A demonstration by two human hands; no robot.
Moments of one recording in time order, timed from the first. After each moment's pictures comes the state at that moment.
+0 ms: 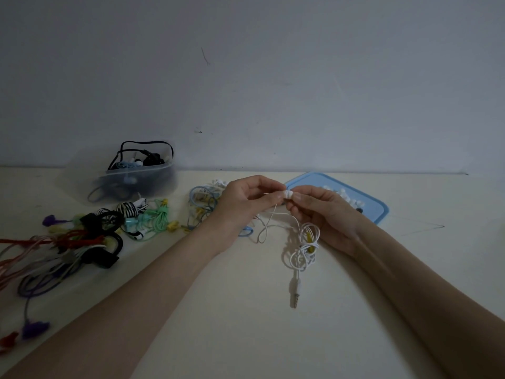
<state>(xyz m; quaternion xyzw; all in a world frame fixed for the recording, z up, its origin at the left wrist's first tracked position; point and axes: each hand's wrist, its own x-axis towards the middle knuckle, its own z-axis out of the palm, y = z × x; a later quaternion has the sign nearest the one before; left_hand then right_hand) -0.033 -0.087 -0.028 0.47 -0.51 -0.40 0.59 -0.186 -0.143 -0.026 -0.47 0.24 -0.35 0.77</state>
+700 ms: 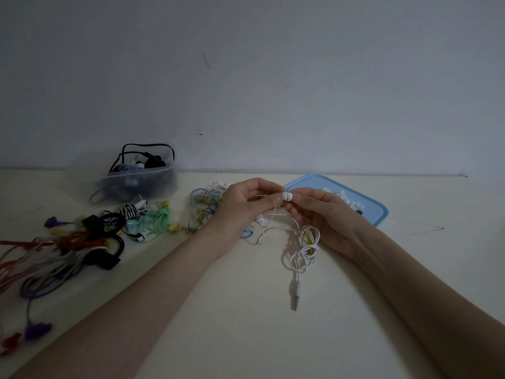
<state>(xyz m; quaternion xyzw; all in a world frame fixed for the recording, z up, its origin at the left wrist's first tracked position) -0.034 -0.087 -0.028 0.48 -0.49 -0.41 0.60 -0.185 -0.145 -0.027 -0.46 0.25 -0.36 0.77</state>
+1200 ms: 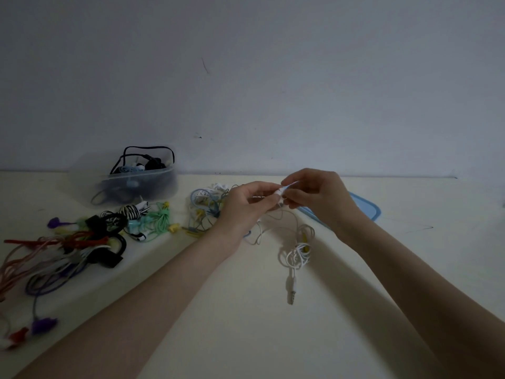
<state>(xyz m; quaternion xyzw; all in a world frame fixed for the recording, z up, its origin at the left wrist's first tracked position) -0.044 -0.086 -0.031 0.50 -0.49 -0.36 0.61 -0.181 -0.143 -0.006 -0.72 0.36 -0.40 0.44</state>
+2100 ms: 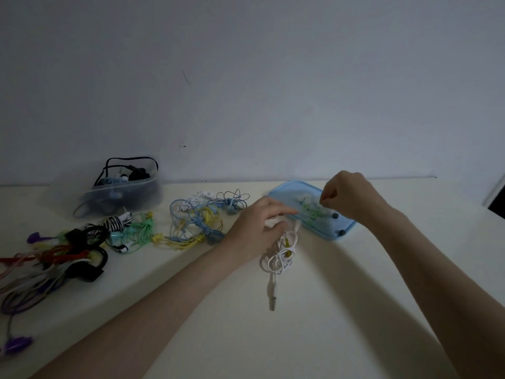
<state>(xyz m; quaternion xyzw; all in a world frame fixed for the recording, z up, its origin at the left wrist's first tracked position) -0.066 -0.100 -0.047 0.53 -0.72 -0.18 0.43 -0.238 -0.192 0.001 -0.81 0.55 -0.20 0.07</state>
